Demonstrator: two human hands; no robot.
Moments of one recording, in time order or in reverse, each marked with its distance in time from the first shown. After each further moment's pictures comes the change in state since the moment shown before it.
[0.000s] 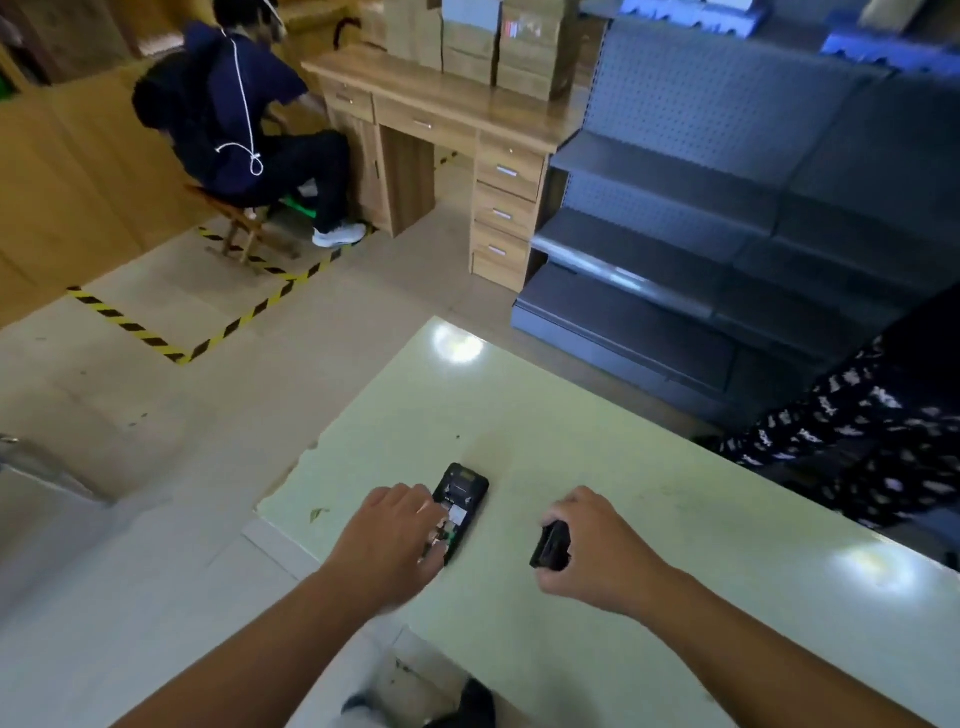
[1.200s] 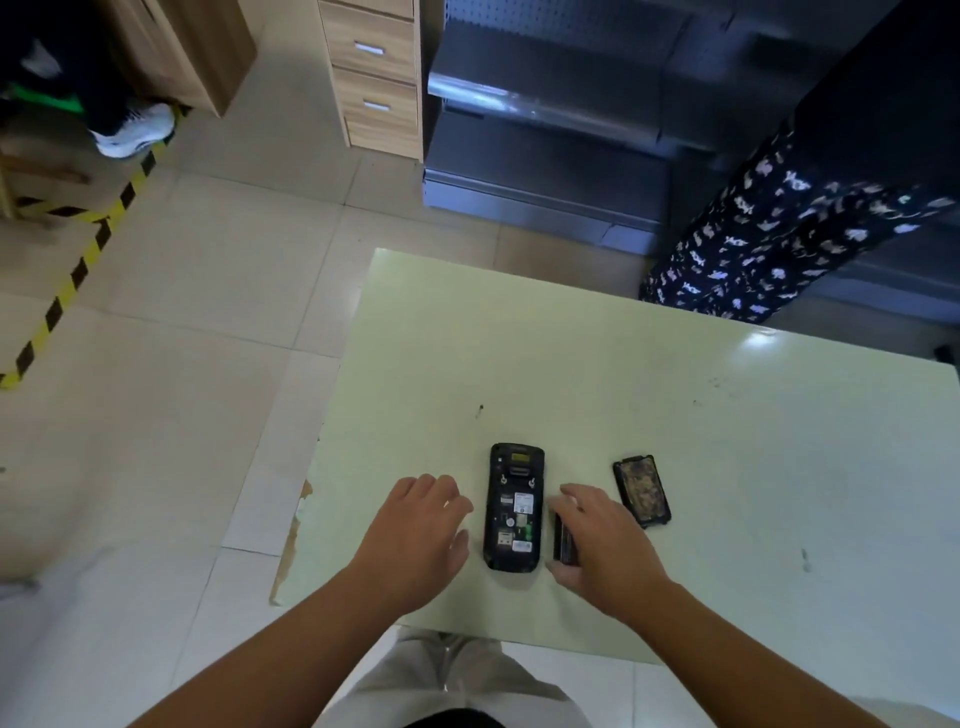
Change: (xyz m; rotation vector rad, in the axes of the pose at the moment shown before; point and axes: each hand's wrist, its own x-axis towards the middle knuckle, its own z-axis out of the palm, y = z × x) left_hand 0.091 -0.149 0.062 -0.125 -0.192 0.423; right_hand 0.090 -0.044 0.143 -0.105 0.023 0.315
